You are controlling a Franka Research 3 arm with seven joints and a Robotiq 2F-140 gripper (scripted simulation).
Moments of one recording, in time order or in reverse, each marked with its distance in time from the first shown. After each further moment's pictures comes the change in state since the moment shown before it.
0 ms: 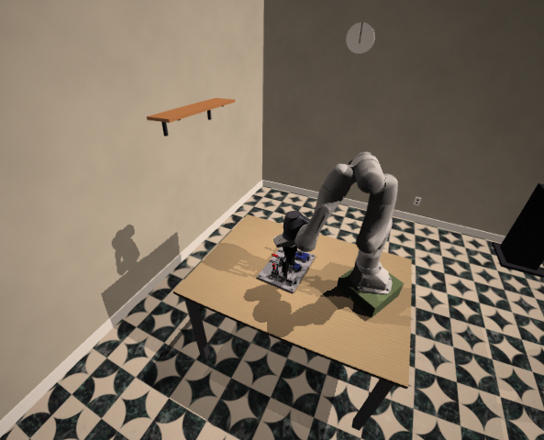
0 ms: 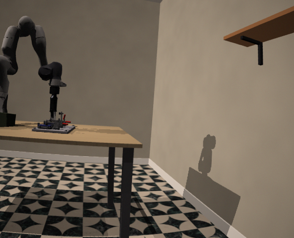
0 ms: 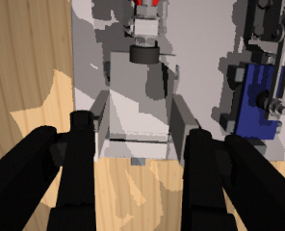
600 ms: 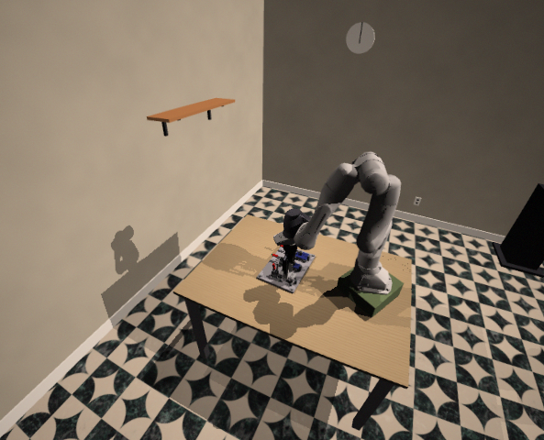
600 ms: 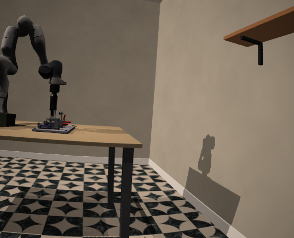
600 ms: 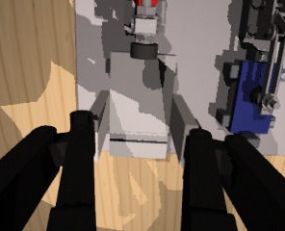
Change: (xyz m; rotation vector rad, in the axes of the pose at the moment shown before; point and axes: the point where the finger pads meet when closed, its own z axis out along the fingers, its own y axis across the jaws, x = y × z) arm -0.001 0.000 -0.012 0.000 -0.003 -0.004
